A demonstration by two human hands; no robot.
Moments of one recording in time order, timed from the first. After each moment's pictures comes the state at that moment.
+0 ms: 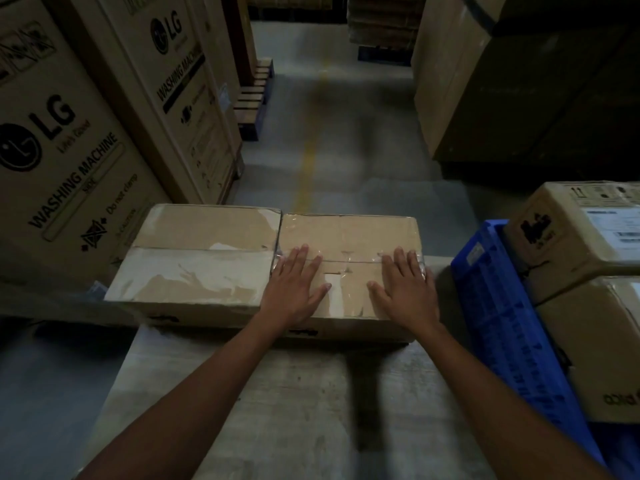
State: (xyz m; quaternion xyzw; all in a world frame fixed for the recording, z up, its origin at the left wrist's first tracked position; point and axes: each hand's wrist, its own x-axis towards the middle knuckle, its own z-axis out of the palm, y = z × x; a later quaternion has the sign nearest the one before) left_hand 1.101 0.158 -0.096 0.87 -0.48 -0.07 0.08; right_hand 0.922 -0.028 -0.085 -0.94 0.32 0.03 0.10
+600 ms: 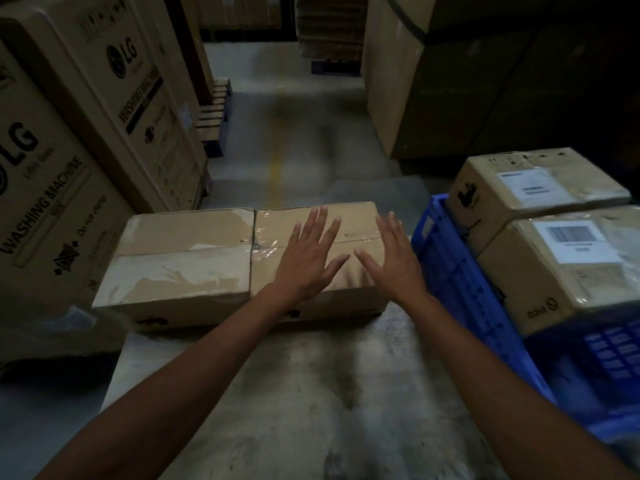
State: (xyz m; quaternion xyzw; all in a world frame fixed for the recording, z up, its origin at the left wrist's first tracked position) left_hand 1.041 0.130 -0.018 0.79 -0.59 -0.01 0.16; right_hand 0.877 0.019 -0.001 -0.88 0.38 -0.15 0.25
